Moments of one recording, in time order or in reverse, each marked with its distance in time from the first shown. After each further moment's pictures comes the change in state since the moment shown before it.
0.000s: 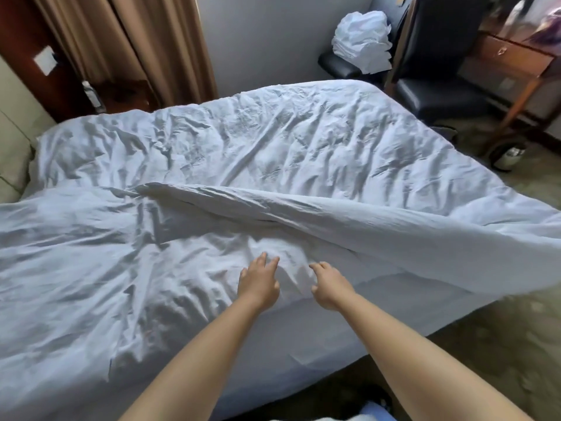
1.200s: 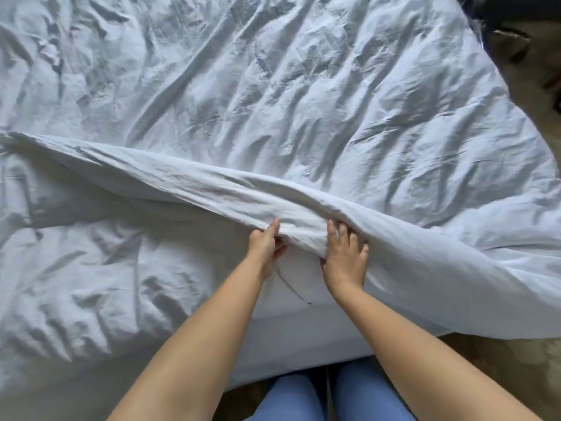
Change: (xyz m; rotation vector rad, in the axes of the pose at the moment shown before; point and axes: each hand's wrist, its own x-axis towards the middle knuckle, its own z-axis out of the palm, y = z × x) left_hand 0.266 0.192 0.079 -1.652 -0.013 -0.847; right_hand 0.194 0.222 -0.072 -0.324 0.101 0.156
